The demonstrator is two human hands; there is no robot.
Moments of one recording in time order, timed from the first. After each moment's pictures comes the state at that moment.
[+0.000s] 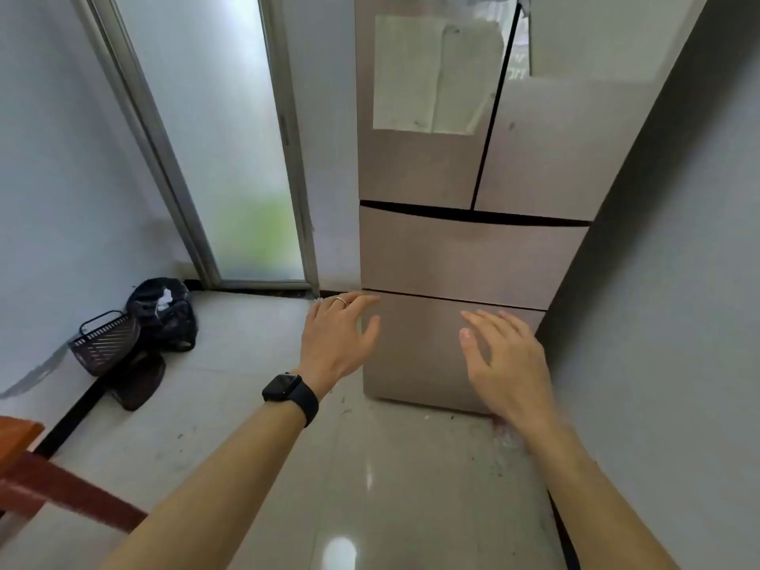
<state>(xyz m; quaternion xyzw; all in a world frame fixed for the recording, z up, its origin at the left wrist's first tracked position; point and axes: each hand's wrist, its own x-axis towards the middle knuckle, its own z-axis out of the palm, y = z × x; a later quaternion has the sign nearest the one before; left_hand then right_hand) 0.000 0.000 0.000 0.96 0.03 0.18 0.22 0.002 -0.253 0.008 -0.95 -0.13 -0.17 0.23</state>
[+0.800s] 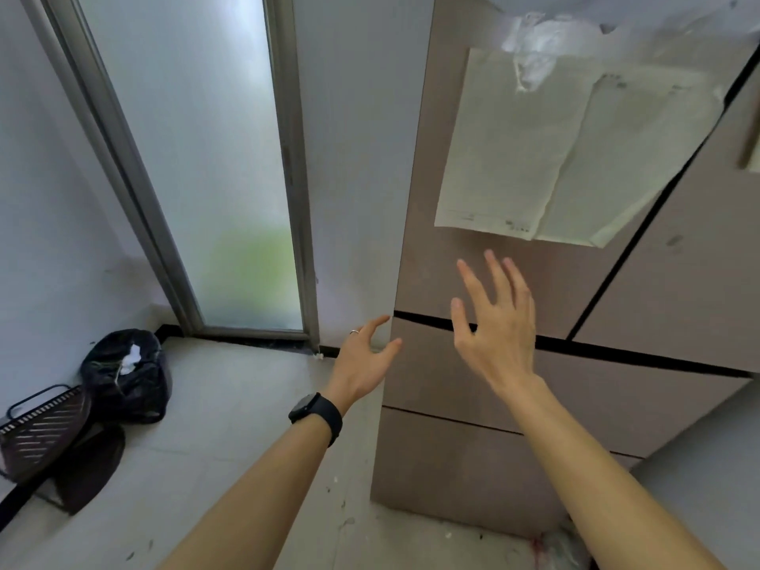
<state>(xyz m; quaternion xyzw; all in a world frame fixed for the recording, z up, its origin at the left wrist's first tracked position) 0.378 0.142 -0.024 0.84 0.09 0.05 0.53 0.418 -0.057 0.039 -0.91 -0.17 -0.33 0.17</state>
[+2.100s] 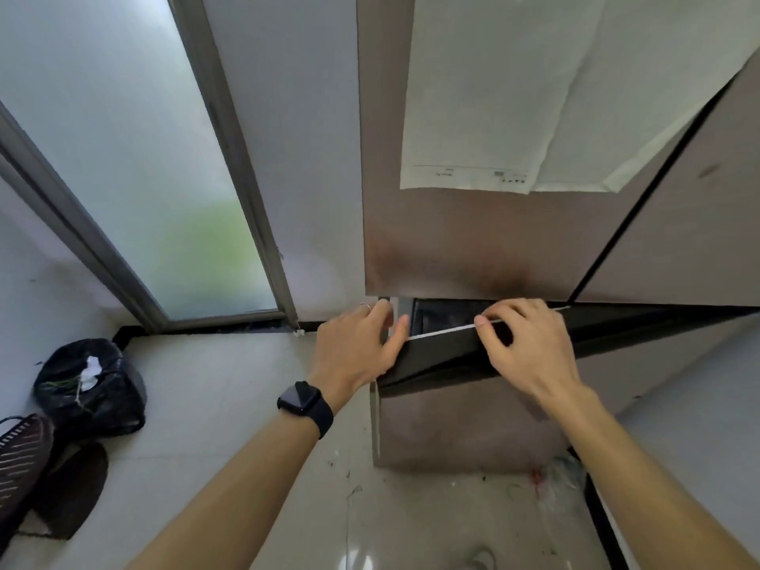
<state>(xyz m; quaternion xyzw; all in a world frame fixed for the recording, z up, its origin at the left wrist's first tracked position) 0.431 0.132 -0.029 0.97 -0.07 0.18 0.14 0.452 -0.121 -0.031 -0.96 -0.11 -0.22 0.16</state>
